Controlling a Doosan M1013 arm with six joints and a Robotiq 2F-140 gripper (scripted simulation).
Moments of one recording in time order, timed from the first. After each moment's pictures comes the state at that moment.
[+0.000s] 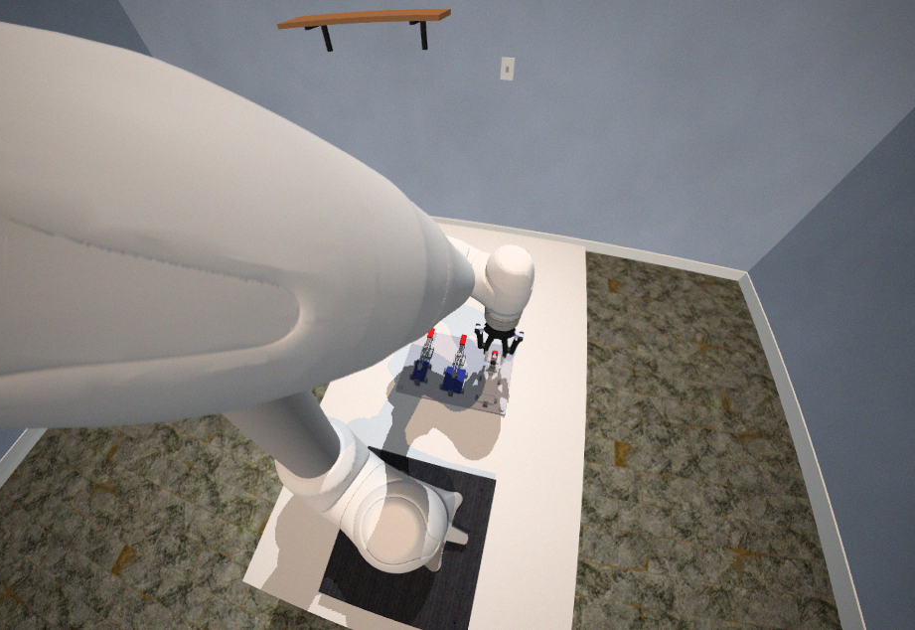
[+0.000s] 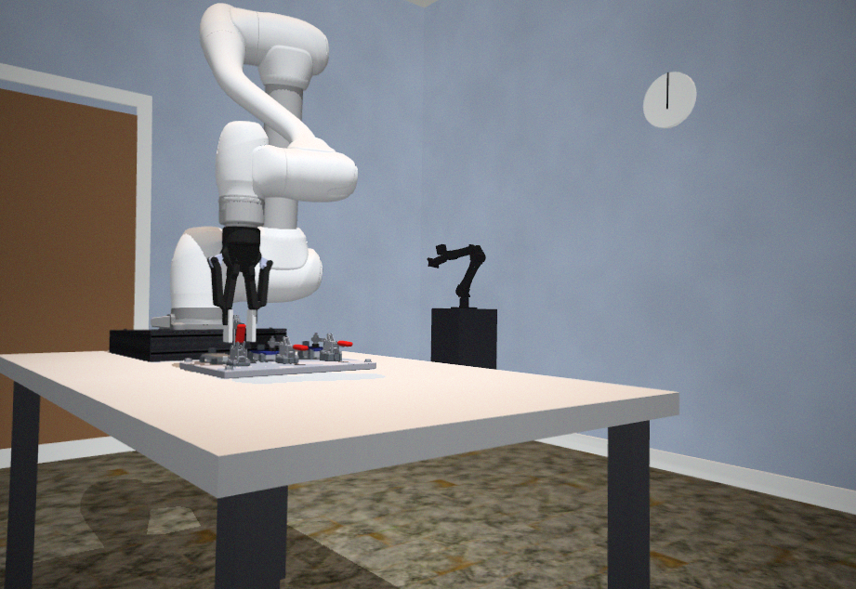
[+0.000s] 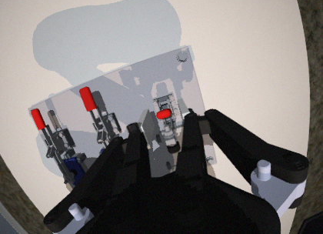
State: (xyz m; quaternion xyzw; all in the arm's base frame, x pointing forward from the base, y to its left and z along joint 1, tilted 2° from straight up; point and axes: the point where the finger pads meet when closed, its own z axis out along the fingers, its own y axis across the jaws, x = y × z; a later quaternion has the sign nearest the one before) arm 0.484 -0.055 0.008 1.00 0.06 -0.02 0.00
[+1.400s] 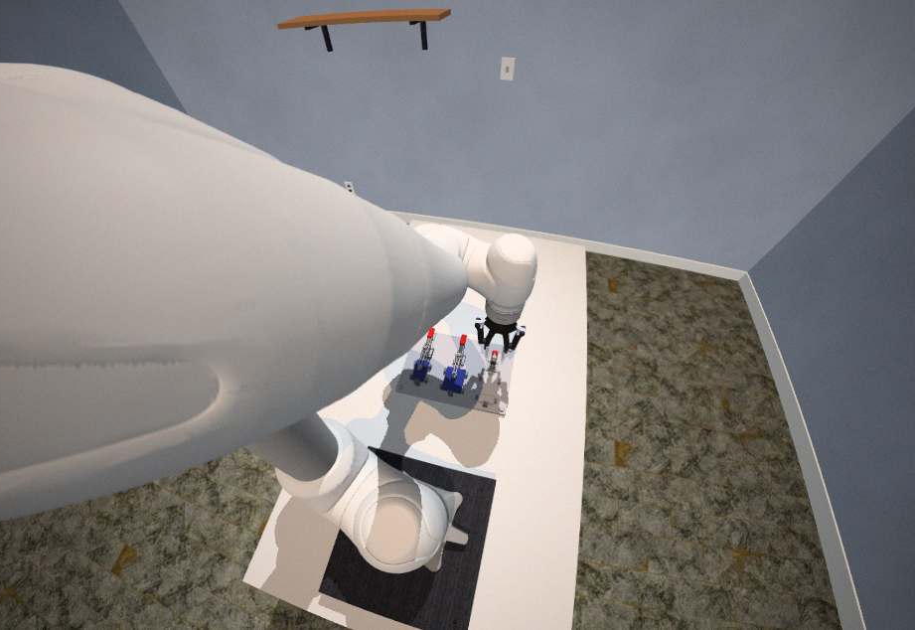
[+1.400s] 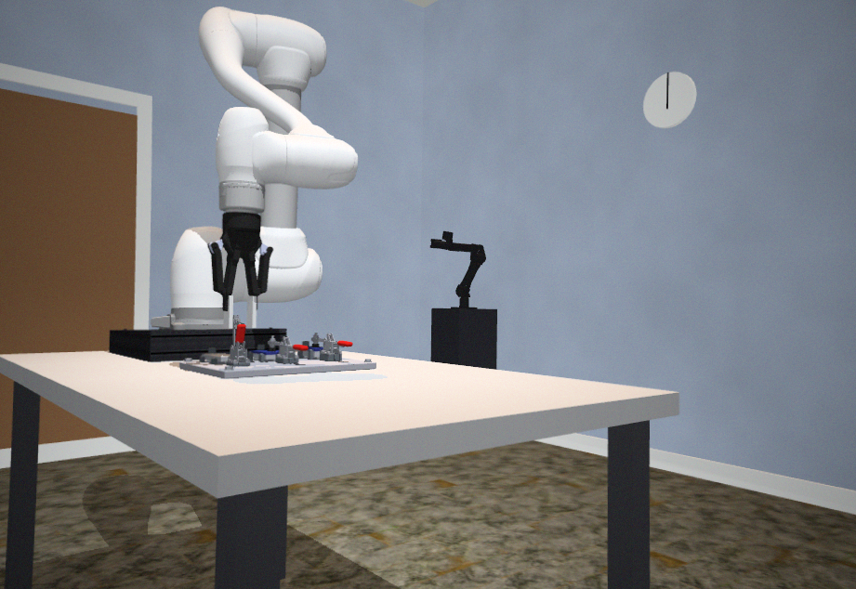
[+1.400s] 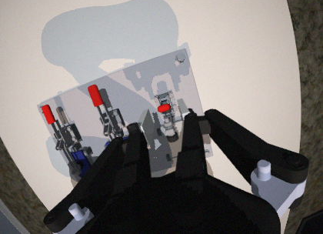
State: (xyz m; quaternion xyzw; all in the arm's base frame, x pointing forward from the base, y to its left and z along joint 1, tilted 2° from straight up) arm 0.486 -0.055 0.036 1.00 0.06 -0.02 0.00
